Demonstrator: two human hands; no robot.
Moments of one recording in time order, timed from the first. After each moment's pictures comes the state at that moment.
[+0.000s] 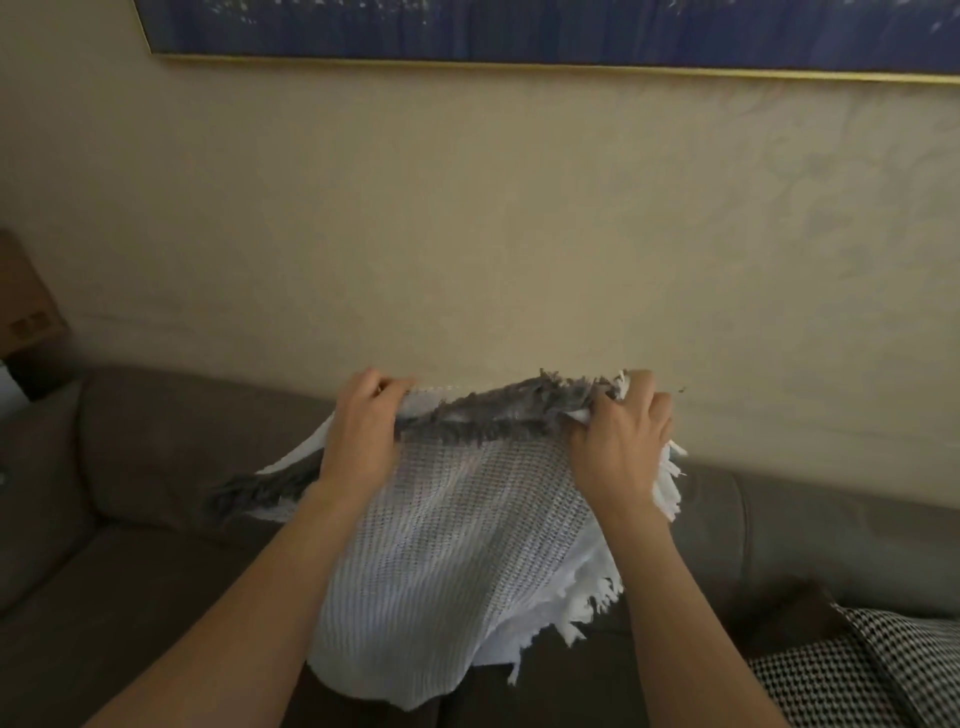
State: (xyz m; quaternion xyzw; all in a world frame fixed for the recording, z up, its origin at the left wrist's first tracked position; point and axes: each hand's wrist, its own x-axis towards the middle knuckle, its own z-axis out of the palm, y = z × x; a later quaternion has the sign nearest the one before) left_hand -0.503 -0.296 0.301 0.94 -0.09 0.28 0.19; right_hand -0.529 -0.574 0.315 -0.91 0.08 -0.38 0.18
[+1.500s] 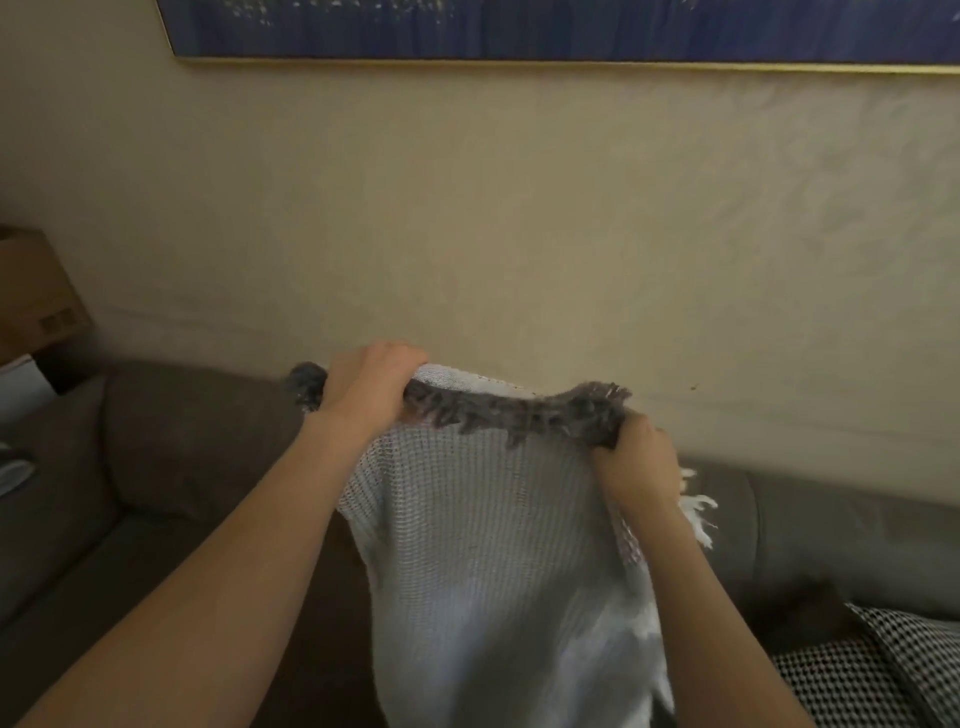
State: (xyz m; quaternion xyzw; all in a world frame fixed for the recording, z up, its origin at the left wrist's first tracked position) left_hand -0.503 -0.294 0.374 0.98 -0.10 0.16 0.04; right_hand -0.542 -0.595 0.310 -0.93 0.13 -0.17 0.29
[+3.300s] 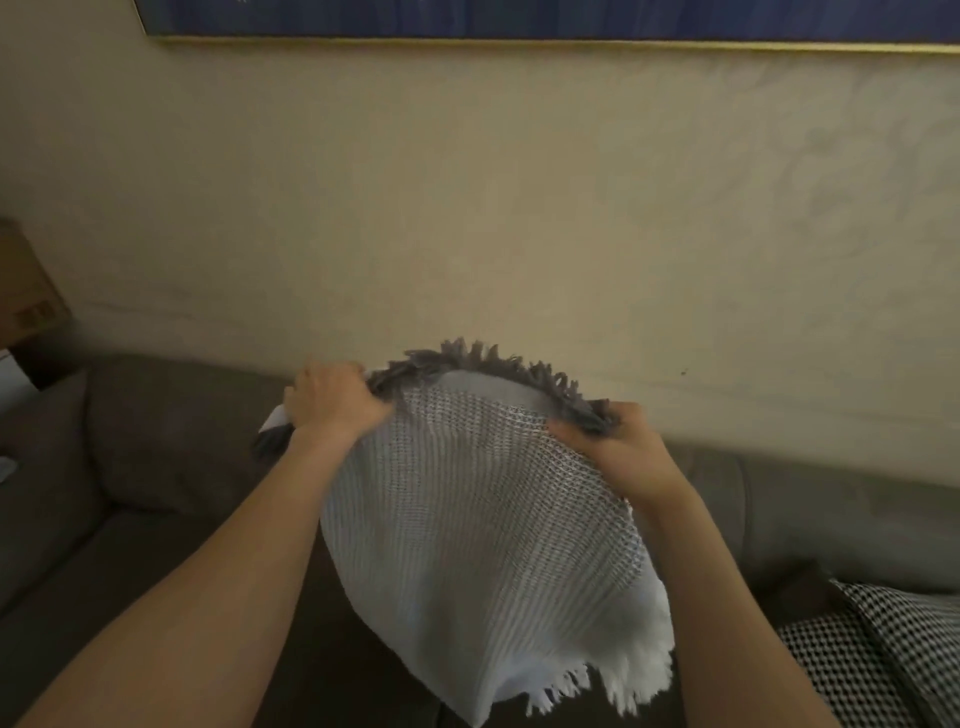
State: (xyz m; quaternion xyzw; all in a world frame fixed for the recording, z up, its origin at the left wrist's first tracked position) left_hand -0.491 -0.274 0.331 0.98 0.13 0.10 0.13; right_hand -0.553 -0.605 0.313 -0.78 -0.09 -0.02 0.62
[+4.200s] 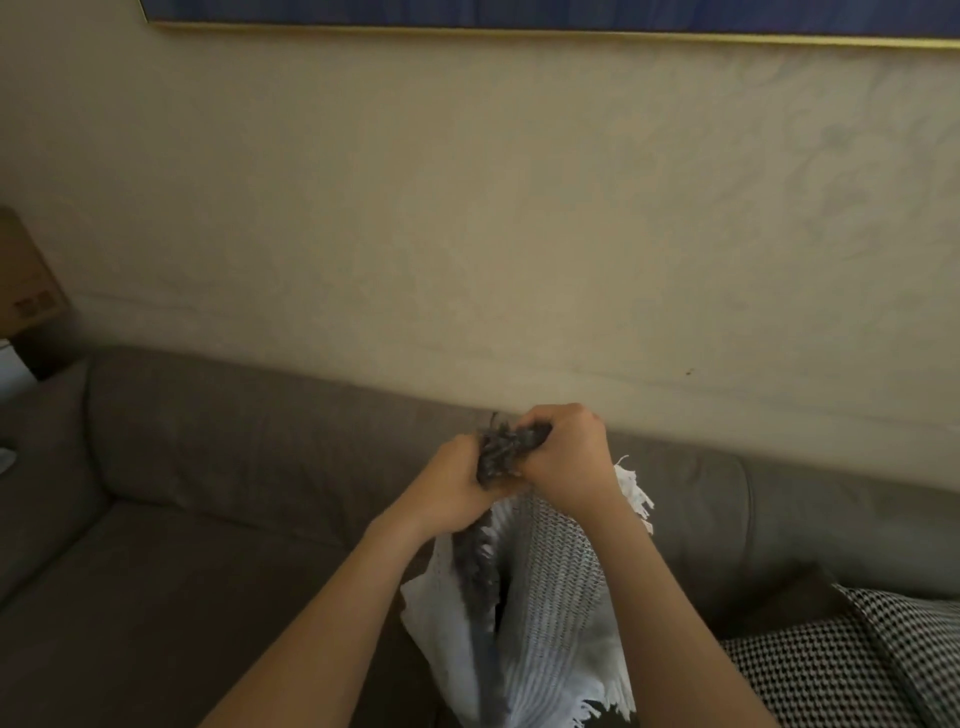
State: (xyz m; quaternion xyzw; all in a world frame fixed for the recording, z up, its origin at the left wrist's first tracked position) left_hand -0.552 -0.367 0.287 0.86 -0.19 -0.05 0.47; right_hand -0.548 -0.541 0.308 -0.89 -0.07 -0.14 0.43
